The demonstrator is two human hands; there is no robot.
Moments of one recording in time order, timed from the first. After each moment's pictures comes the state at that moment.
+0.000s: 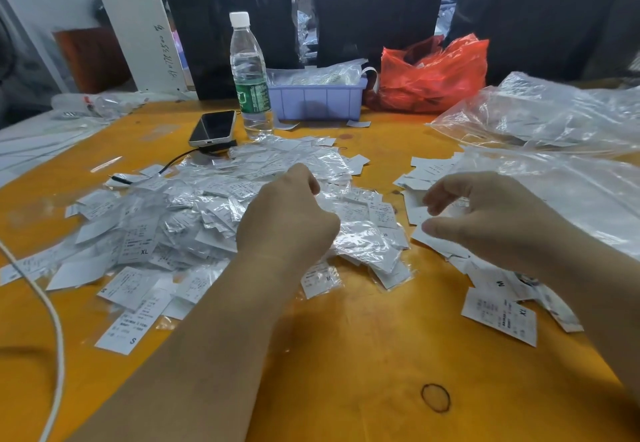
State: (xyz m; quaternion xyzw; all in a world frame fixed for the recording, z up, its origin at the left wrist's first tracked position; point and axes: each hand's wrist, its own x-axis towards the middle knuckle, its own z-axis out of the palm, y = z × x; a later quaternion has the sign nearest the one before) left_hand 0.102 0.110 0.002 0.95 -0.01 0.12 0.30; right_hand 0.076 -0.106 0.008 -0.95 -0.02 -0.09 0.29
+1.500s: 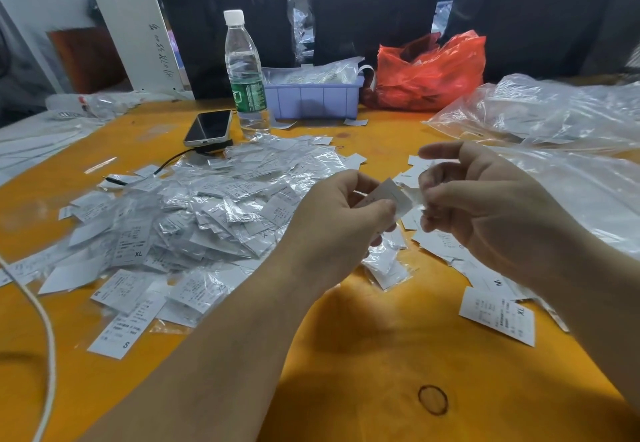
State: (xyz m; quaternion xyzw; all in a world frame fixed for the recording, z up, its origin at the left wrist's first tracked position) left_hand 0.087 0.086 0.001 0.77 -0.17 -0.03 0.61; right_hand 0.072 -0.089 0.015 -0.69 -0.09 -0.02 0.72
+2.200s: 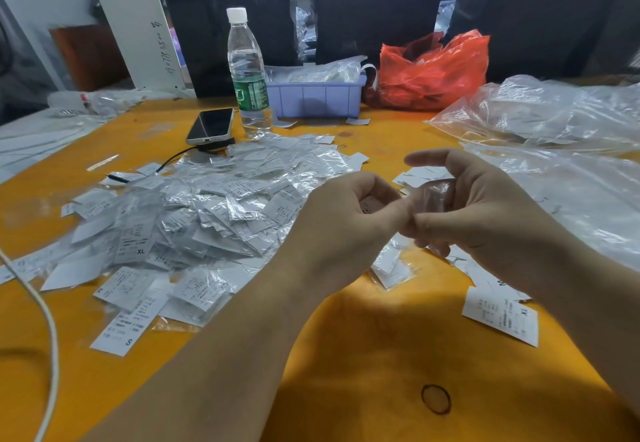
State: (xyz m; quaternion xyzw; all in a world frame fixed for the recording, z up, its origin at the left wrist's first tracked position) left_hand 0.078 0.085 0.008 0.82 -0.21 0.02 0.54; right_hand 0.065 -0.080 0.013 -0.76 -0.12 -0.02 0.64
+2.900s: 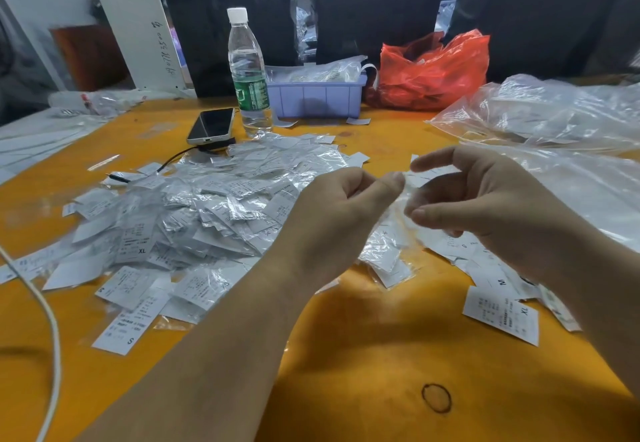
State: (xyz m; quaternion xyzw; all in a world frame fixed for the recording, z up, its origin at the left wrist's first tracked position) left_hand 0.083 0.090 0.009 0.81 -0.18 0.01 0.57; right_hand 0.067 -0.092 0.020 -0.78 -0.10 -0.01 0.62
